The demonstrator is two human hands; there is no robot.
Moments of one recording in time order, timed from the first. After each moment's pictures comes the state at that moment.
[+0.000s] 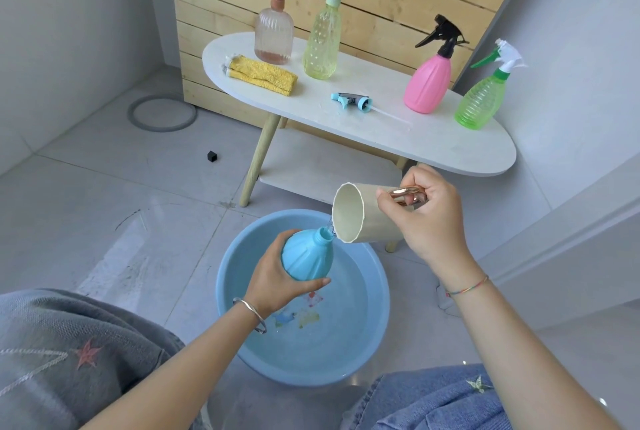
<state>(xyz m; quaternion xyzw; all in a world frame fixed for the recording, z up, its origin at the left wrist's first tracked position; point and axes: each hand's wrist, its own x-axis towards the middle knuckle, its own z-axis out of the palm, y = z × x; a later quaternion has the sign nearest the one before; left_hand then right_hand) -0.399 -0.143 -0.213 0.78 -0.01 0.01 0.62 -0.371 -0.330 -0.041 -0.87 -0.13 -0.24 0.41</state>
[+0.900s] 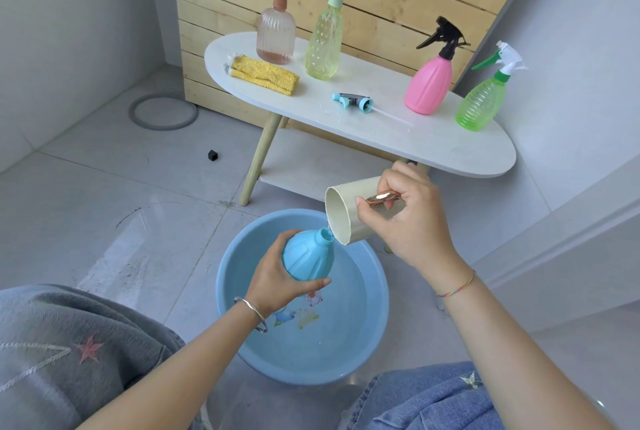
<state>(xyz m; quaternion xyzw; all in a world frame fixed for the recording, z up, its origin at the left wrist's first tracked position) -0.398 -0.143 -0.218 0.79 -0.01 0.01 0.62 -0.374 -0.314 -0.037 -0.88 -0.25 -0.26 0.31</state>
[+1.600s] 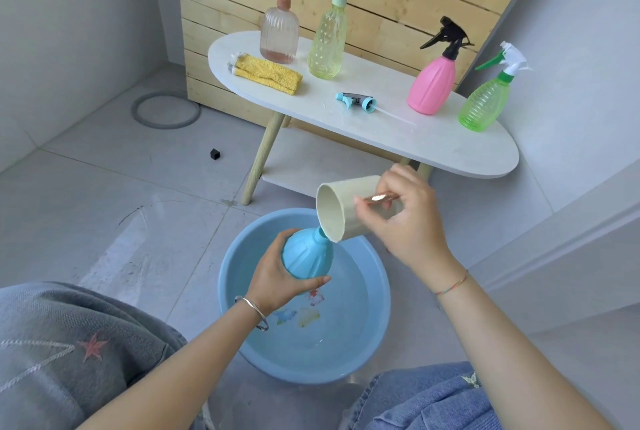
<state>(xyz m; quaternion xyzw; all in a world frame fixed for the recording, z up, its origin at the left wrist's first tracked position) -0.397 -0.141 -0.222 0.78 0.00 0.02 0.63 -0.371 -0.309 -0.045 -0.87 -0.26 -0.27 0.32</state>
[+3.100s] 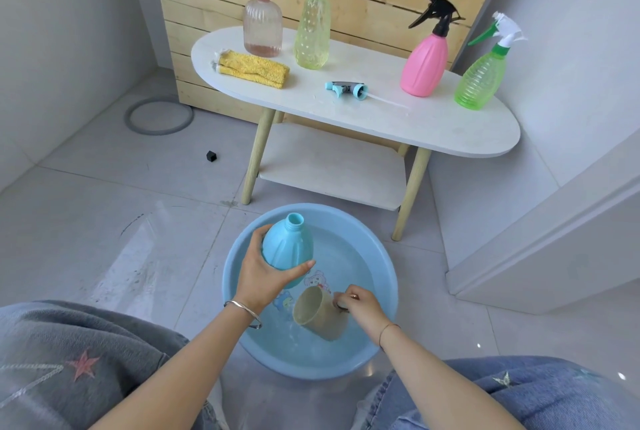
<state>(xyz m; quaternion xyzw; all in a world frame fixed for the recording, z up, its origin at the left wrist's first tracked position) -0.398 -0.127 -0.223 0.76 0.07 0.04 0.65 -0.401 -0.335 -0.283 -0.81 0.18 0.20 0.52</state>
